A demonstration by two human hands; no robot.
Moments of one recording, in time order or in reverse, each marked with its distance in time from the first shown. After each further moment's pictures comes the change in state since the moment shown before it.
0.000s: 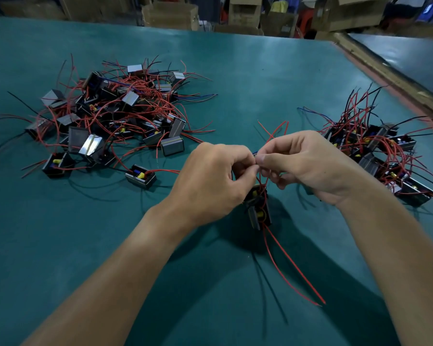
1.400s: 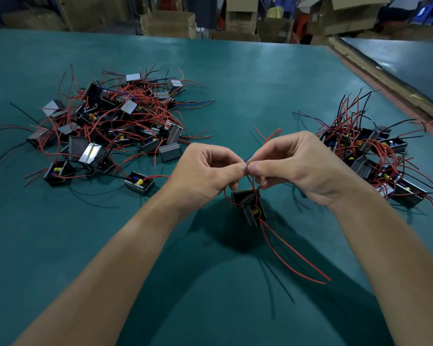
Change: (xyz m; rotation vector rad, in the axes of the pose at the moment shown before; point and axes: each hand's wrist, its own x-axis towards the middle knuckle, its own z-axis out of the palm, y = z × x) left_hand 0.008 -0.006 -0.007 -0.584 -0.106 -0.351; right_hand -0.003 -0.002 0.000 0.119 -0.032 -0.108
